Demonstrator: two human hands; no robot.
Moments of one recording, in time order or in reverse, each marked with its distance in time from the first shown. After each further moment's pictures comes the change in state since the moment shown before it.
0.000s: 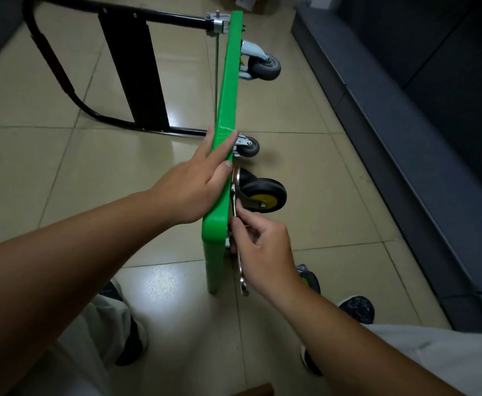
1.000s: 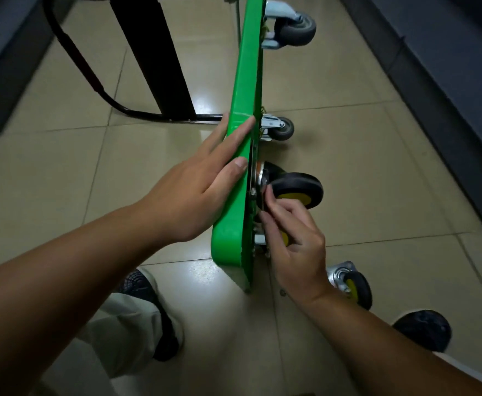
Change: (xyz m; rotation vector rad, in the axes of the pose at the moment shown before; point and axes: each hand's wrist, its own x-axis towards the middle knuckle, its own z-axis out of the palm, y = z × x) left_hand 0.000 -0.013 -0.004 -0.036 0.046 0.096; right_hand 0.041 0.066 0.005 -0.005 0.185 -0.511
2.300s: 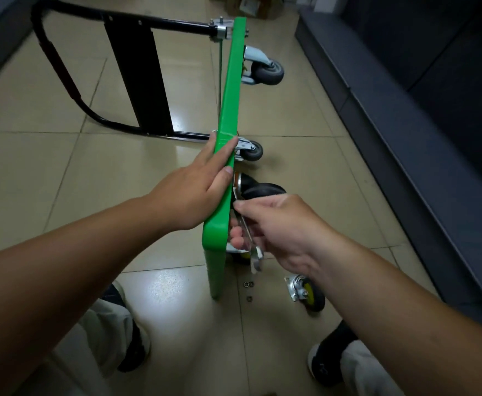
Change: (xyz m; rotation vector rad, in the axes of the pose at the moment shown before) left_hand -0.002 0.015 -0.004 0.074 -0.054 -0.083; right_hand 0.058 -0.118 -0.028 0.379 -0.301 1.061
